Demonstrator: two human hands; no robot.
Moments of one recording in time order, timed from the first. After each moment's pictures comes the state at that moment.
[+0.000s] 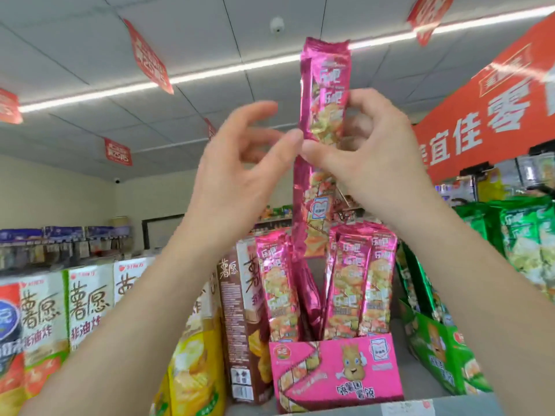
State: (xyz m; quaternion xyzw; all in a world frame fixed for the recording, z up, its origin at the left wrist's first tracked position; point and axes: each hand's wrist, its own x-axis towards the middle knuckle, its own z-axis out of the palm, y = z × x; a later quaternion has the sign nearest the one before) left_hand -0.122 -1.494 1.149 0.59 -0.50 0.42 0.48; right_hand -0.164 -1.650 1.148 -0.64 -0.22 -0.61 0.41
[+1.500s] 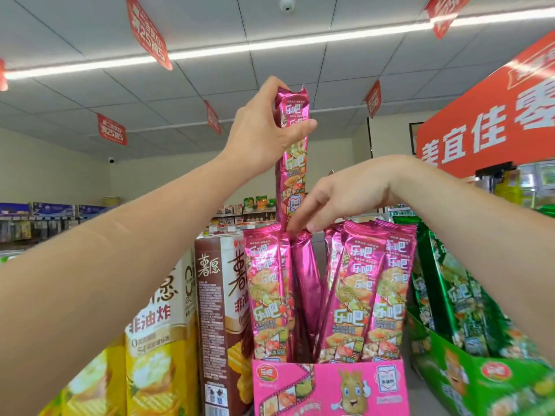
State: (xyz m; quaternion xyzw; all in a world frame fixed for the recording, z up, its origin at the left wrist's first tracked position) left_hand -0.004 -1.550 1.216 0.67 -0.46 0.44 0.39; right_hand -0.083 -1.688 1.183 -0.99 -0.15 -0.02 0.07
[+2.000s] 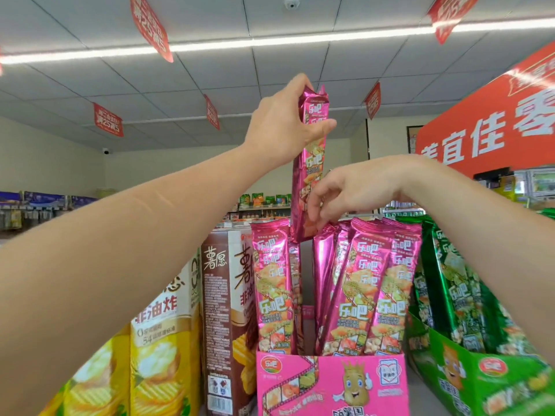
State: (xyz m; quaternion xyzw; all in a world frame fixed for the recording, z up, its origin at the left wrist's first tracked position) left_hand -0.009 -1.562 1.220 0.68 -0.44 0.50 0.30; right_hand -0.089 -1.688 1.184 -0.99 -0.12 -0.10 0.05
